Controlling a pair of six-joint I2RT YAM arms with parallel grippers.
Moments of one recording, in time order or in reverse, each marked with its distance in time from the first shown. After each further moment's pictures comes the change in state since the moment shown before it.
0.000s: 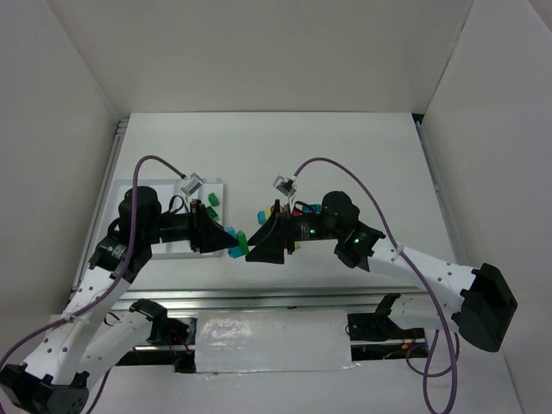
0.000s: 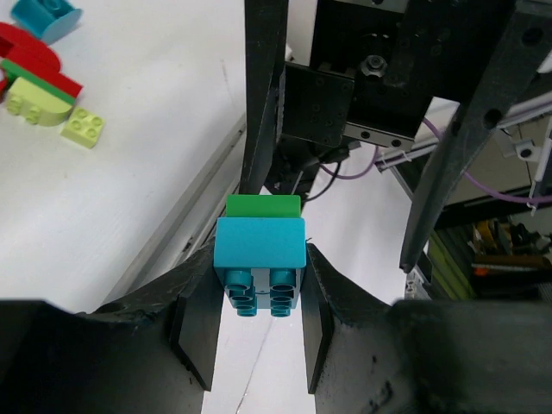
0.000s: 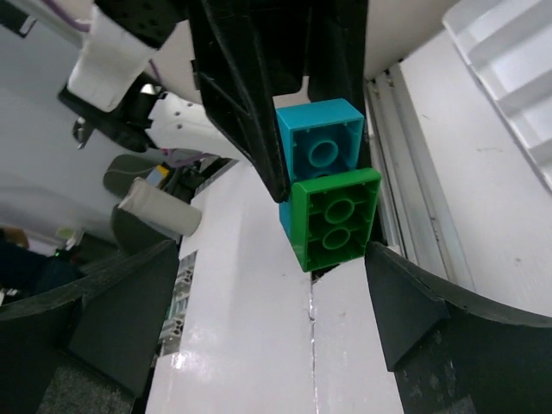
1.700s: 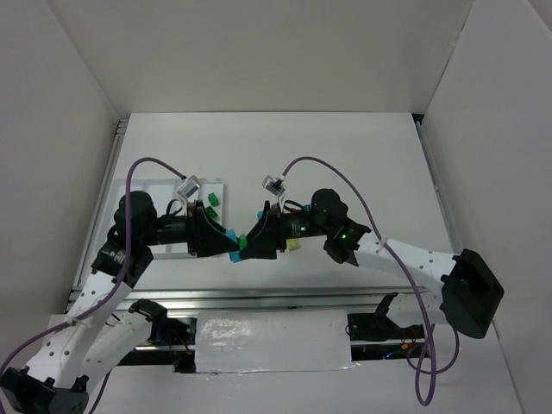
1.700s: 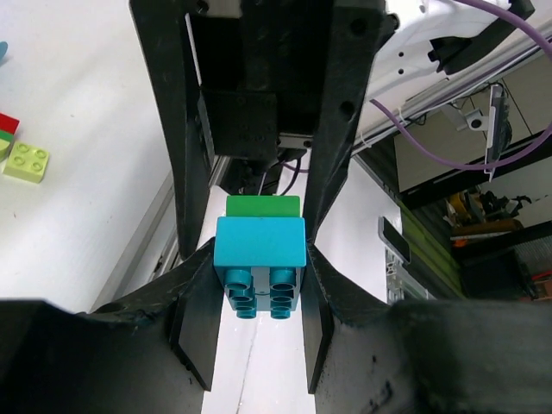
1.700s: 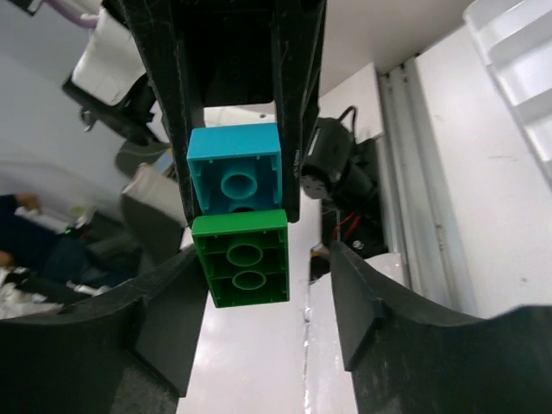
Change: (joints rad) left arm 0.003 -0.037 -0.072 0.214 0.150 -0.090; right arm 0.007 0.105 0.020 0.121 -0.059 -0.011
